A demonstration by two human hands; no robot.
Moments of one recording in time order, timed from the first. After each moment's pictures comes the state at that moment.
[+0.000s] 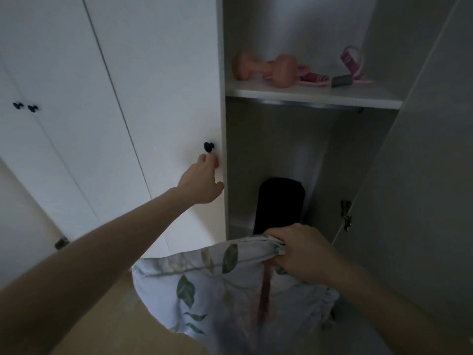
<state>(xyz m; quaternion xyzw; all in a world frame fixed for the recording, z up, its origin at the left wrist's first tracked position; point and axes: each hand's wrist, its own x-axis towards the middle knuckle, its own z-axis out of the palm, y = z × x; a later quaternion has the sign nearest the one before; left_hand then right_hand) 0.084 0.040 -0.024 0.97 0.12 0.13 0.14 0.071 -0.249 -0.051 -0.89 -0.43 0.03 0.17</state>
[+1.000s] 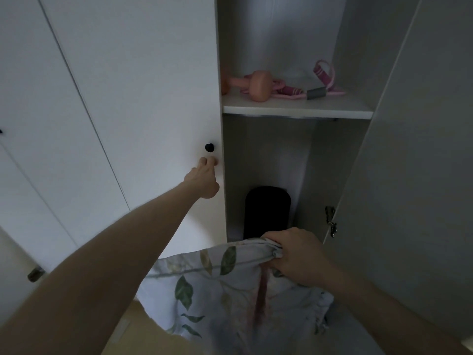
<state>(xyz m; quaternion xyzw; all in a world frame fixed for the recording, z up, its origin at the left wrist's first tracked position) 0.178 0.042 -0.020 0.98 0.13 0.04 0.12 0.096 -0.258 -0.053 -0.89 -0.40 -0.01 0.20</state>
